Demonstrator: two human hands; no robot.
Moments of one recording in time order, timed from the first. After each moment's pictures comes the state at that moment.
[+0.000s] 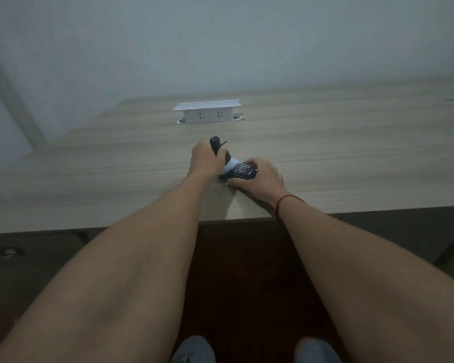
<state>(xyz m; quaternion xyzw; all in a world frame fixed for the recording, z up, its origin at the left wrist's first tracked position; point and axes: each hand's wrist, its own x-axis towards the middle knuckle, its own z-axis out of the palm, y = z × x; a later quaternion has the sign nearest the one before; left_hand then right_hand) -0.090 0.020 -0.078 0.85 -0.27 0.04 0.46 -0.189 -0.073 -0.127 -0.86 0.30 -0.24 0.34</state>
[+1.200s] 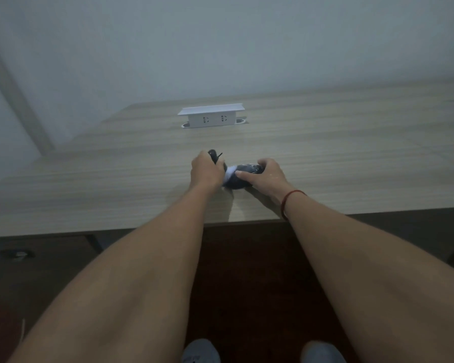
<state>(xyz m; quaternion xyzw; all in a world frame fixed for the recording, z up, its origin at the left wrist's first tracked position) -0.096 0.031 -0.090 0.86 -0.23 0.03 0.44 -0.180 -0.077 -0.126 -0.74 0.35 -0.24 0.52</state>
